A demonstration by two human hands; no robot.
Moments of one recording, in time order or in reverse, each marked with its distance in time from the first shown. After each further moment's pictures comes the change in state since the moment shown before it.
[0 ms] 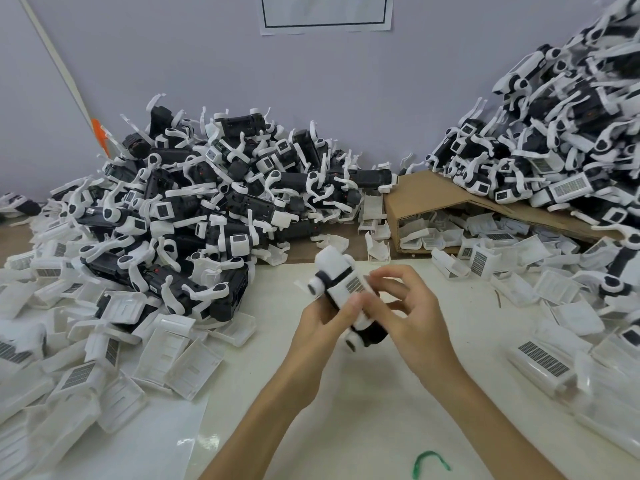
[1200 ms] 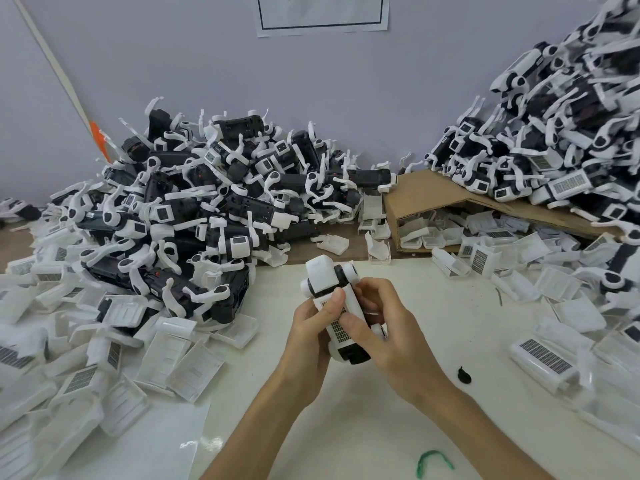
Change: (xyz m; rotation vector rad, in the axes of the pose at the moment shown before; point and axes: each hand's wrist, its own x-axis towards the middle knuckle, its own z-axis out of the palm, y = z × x) left_hand -0.003 0.007 -0.001 -0.285 0.066 -0.042; right_hand -0.016 -0.004 0.015 0.031 -0.191 -0.024
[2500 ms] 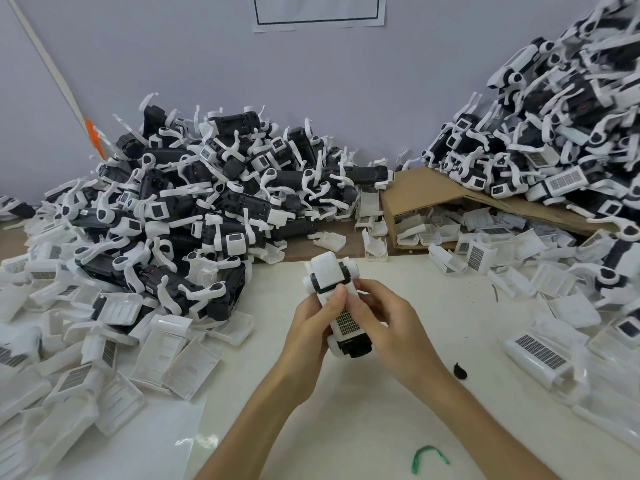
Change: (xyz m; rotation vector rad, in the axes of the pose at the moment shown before) left_hand 0.003 -0.002 0.000 0.070 -0.061 0.010; right_hand 0.007 0.007 -0.005 0.013 0.028 0.083
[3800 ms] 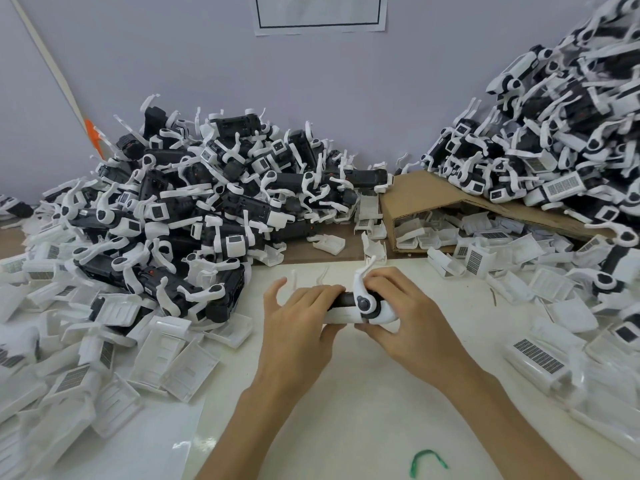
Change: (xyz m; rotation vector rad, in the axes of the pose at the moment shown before) left_hand 0.005 -0.007 -0.019 1.482 0.255 0.636; right_hand 0.013 0.012 -0.034 -0.711 0.006 -0.465
